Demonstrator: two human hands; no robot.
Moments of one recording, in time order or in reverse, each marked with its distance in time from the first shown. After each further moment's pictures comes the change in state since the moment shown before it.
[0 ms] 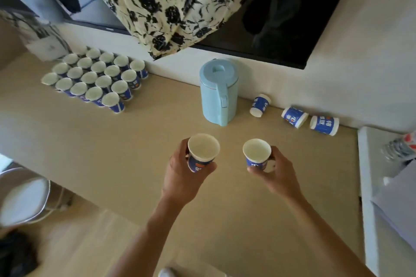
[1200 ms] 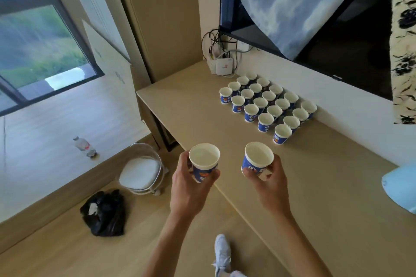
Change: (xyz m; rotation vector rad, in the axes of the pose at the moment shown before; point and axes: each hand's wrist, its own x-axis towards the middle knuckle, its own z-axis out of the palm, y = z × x) left_hand -0.025 -0.241 -0.448 -0.177 0.601 -0.153; right_hand -0.062 -0.346 0.472 0.279 -0.176 -0.255
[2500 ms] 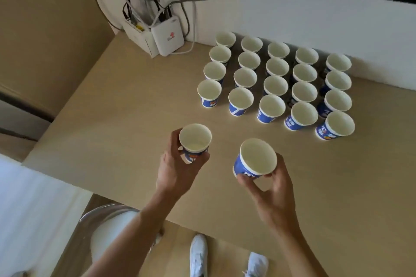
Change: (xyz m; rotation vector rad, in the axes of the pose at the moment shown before) left_hand 0.470 -0.151 0.092 0.132 -0.622 0.119; right_hand 0.222 0.061 0.255 -0.024 0.409 0.201
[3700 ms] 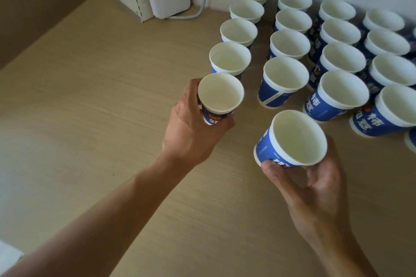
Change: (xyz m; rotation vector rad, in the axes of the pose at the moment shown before) left_hand 0.121 -0.070 0.068 -0.011 0.013 0.292; right_hand 0.082 0.114 0.052 0.006 0.049 -0.212
